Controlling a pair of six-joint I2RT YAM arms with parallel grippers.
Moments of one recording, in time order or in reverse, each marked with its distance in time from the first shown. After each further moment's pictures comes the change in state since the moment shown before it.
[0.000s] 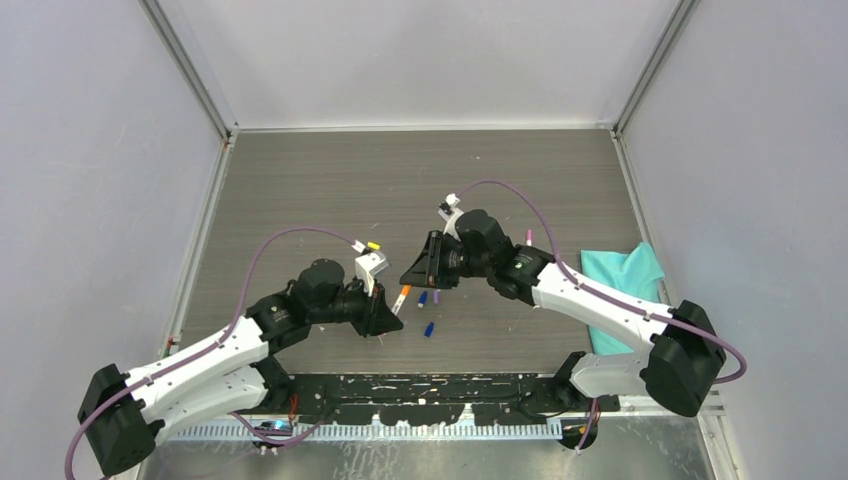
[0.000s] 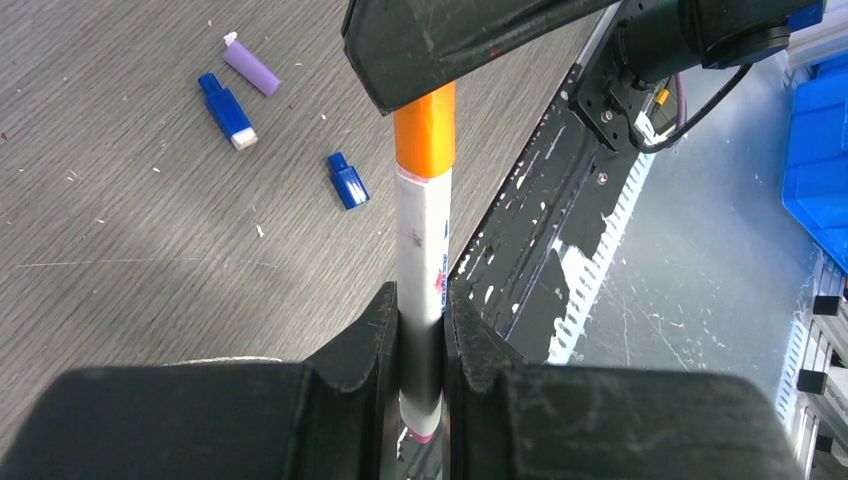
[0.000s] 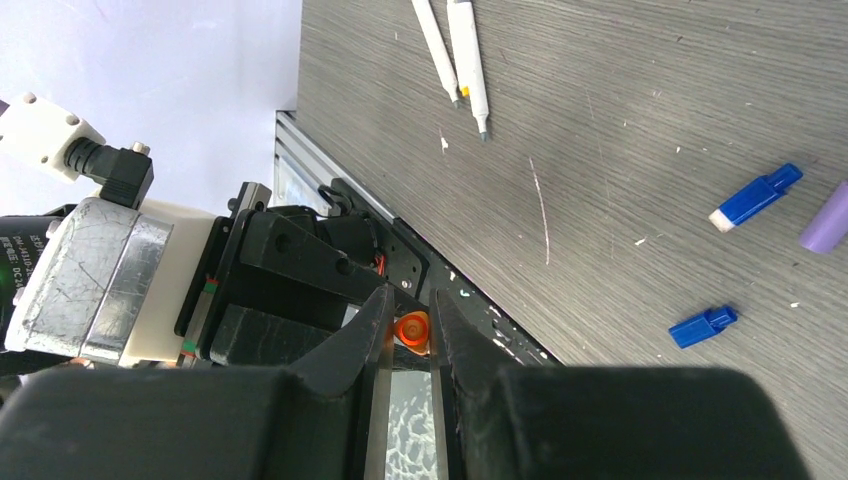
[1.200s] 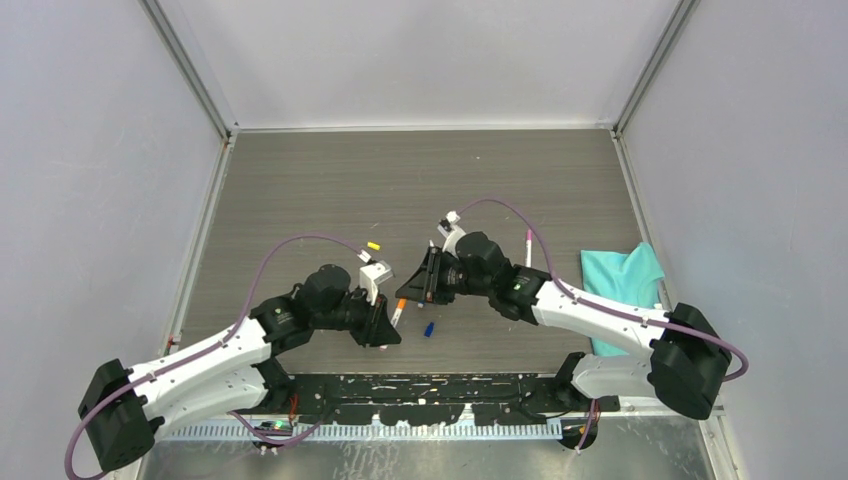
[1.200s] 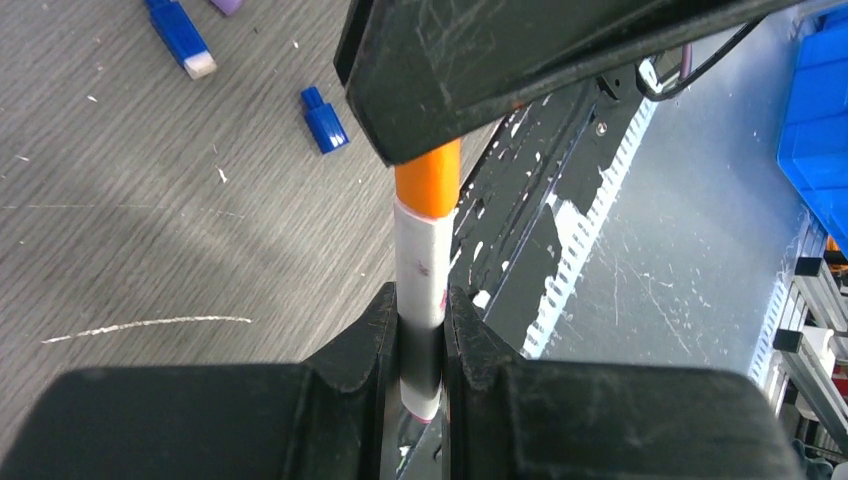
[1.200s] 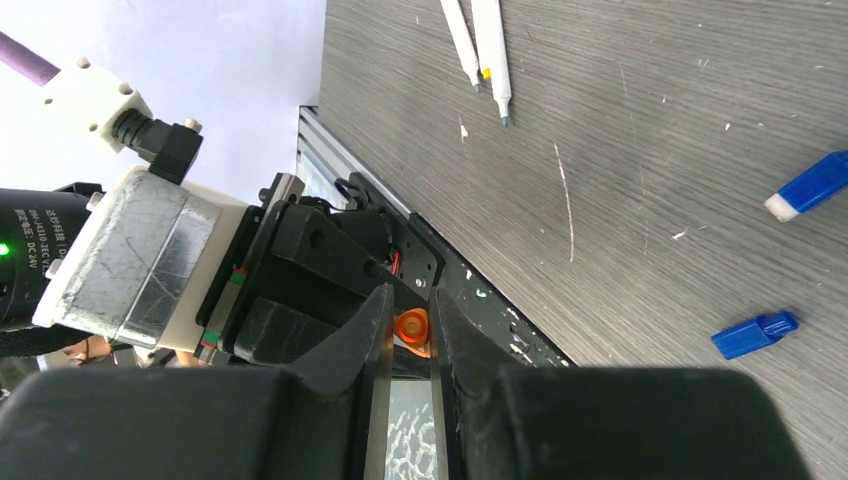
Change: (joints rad) left arm -0.027 0.012 -0.014 -0.047 0.017 -0.031; right arm 0.072 -0.043 -0.164 0.199 0.040 0.095
